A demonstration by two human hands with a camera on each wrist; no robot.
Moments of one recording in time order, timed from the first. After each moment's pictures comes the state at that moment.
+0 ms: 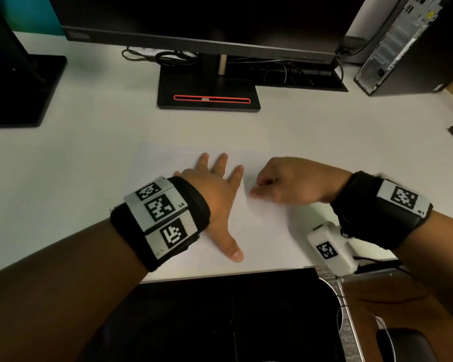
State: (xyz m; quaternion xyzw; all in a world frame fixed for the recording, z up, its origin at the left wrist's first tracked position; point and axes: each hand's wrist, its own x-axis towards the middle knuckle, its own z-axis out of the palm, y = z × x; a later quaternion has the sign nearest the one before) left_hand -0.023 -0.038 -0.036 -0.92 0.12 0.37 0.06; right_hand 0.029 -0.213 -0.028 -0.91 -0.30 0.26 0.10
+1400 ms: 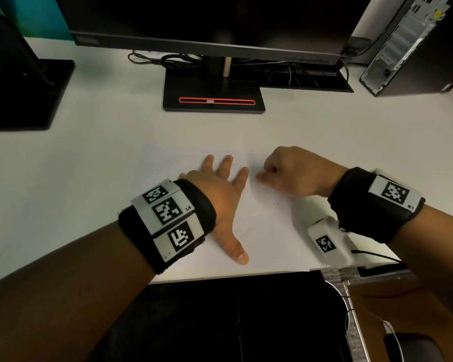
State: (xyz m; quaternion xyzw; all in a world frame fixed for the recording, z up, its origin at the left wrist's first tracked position) left_hand -0.024 -0.038 -0.035 -0.92 0.12 0.37 0.06; right_hand 0.044 -0.210 -0.034 -0.94 -0.26 0.20 0.10
